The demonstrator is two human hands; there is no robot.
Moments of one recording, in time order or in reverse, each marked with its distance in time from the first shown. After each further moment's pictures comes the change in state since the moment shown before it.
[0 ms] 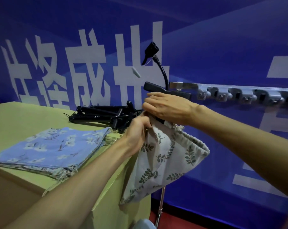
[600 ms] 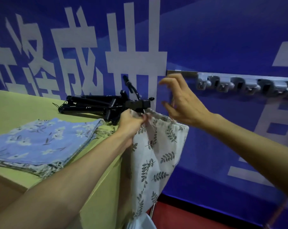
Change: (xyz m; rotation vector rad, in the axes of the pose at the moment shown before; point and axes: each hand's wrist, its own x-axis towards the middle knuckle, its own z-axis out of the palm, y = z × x) left_hand 0.034 -0.032 -0.014 0.287 0.339 0.022; right_hand -0.042 -0.014 0.020 0.572 0.262 0.679
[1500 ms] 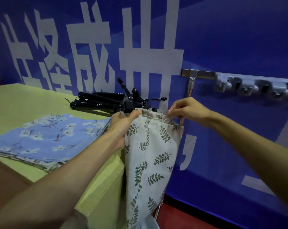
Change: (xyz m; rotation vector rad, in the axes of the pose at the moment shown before) left_hand 0.017 -0.006 -0.051 -0.102 0.144 -0.206; right_hand 0.015 0.034 0.044 0.620 -0.415 0.646
